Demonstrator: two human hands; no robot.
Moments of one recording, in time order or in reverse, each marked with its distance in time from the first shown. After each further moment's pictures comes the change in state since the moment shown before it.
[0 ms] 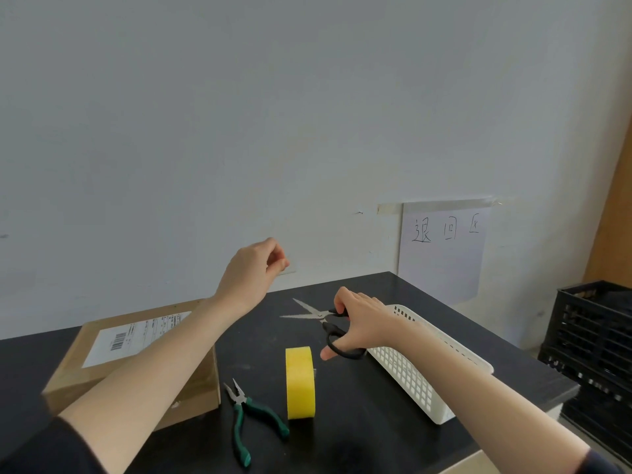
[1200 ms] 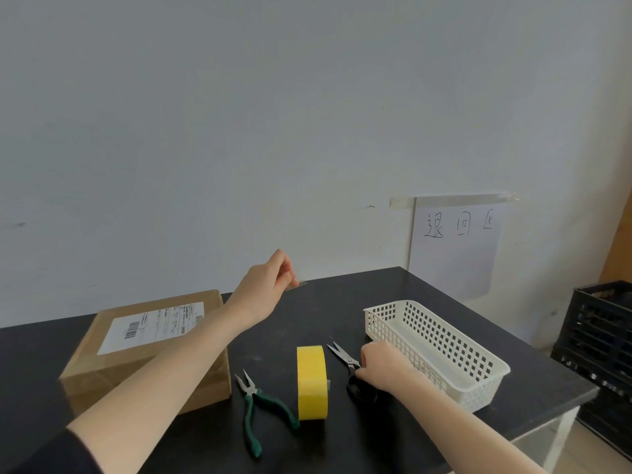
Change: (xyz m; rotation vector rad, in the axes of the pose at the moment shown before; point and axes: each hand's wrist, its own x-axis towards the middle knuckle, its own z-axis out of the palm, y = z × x) left_hand -0.025 -0.016 0.014 -0.016 -0.199 -0.077; right_hand -0.004 0.027 0.094 -0.131 -0.144 0.361
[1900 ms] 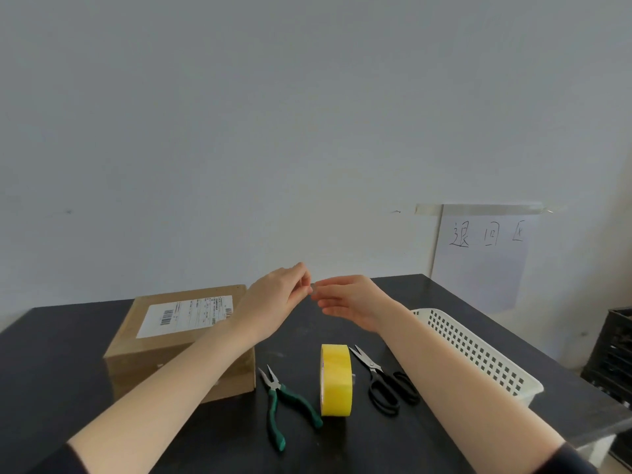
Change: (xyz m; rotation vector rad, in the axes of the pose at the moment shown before) left_hand -0.035 -0.012 -0.019 0.121 0.069 0.143; right_hand 0.006 -0.094 -0.101 1.438 -0.227 -0.163
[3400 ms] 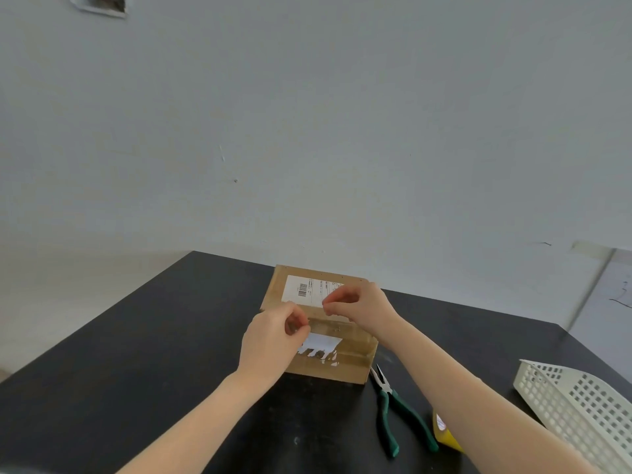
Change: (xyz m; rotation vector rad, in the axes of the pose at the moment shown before) left_hand -0.166 -0.078 -0.054 -0.056 0.351 -0.674; right_hand 0.041 0.027 0.184 -0.661 -0.171 -0.298
